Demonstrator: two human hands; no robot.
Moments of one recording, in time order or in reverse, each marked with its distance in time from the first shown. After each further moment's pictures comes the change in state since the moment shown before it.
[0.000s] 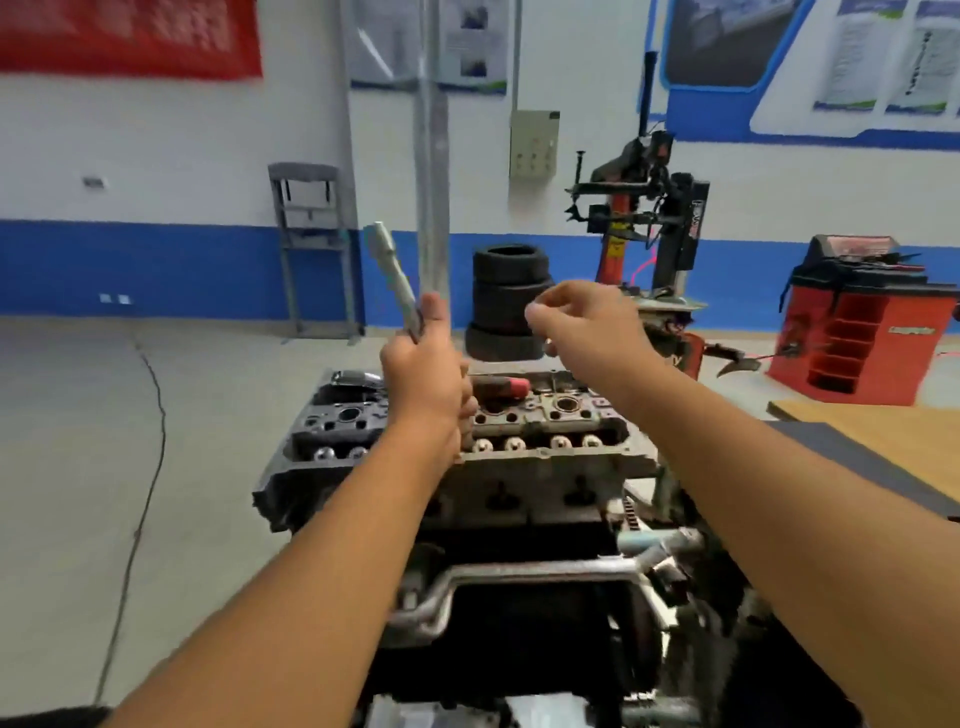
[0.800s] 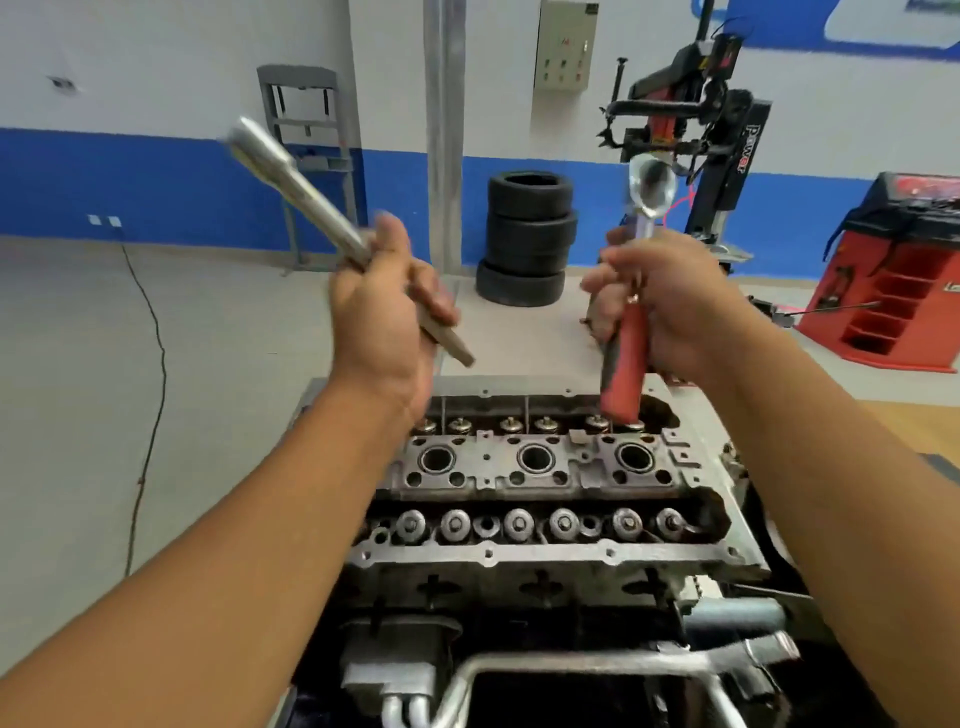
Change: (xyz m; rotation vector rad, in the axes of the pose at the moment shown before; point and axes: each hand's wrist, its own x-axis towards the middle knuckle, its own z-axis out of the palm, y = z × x) left_hand 0.117 0.024 -0.011 -0.234 -0.087 0.129; right_hand 0.128 0.041 0.011 0.813 -0.189 0.400
